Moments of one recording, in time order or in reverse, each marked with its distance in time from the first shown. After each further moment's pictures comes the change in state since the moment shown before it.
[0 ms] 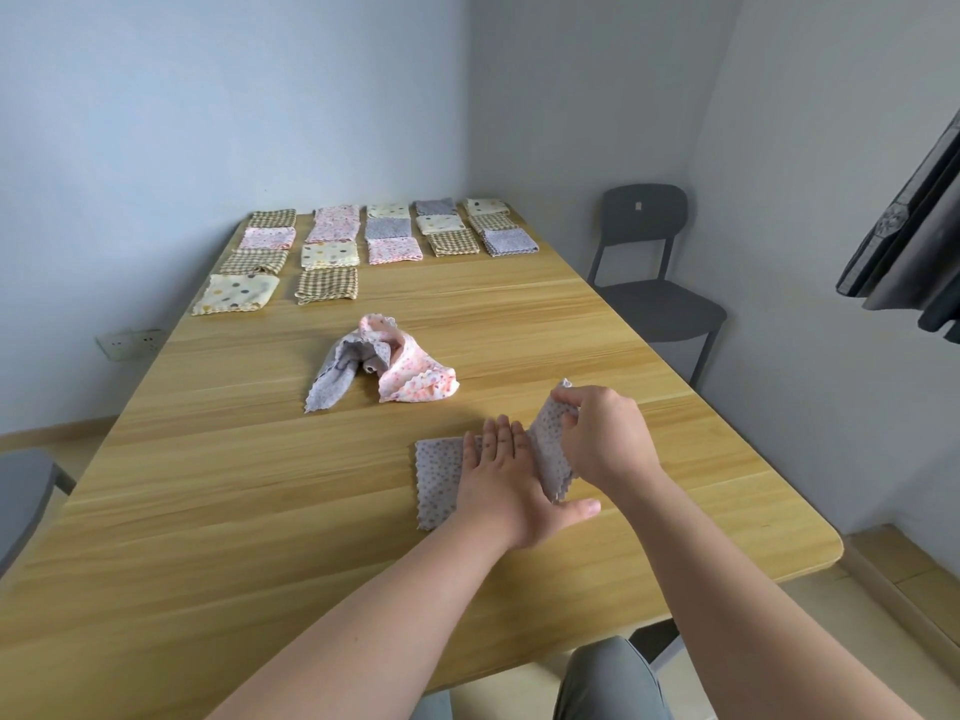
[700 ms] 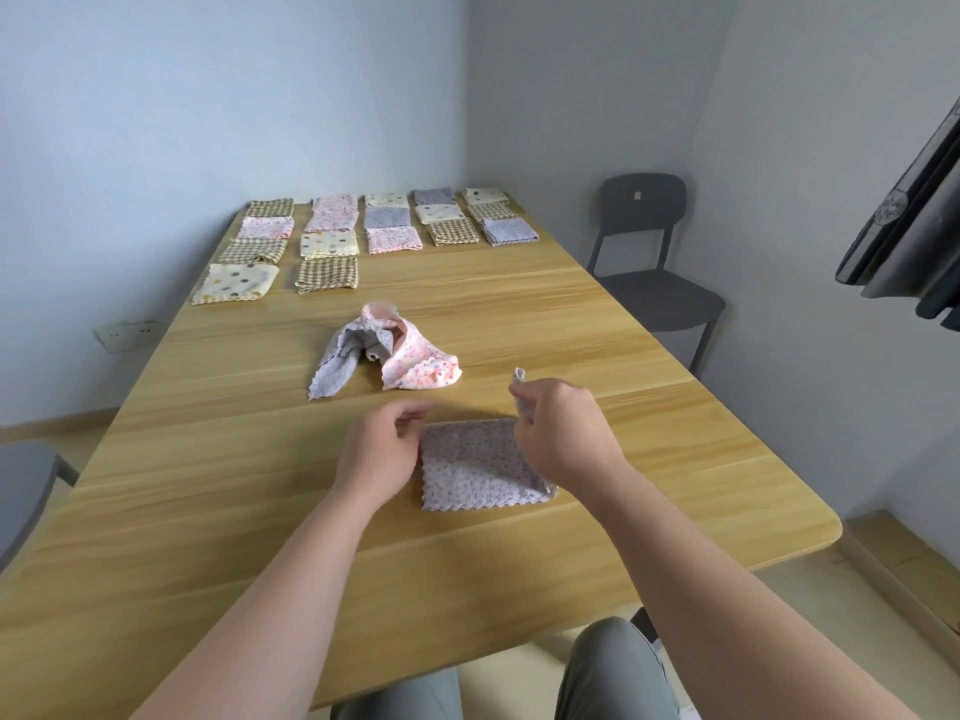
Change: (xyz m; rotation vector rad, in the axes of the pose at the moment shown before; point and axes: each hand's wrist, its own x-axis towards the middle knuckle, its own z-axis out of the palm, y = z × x) left_hand -0.021 -0.121 -0.039 -0.674 0.435 -0.143; right_hand -0.013 -0.026 0.025 0.011 -0.069 -0.167
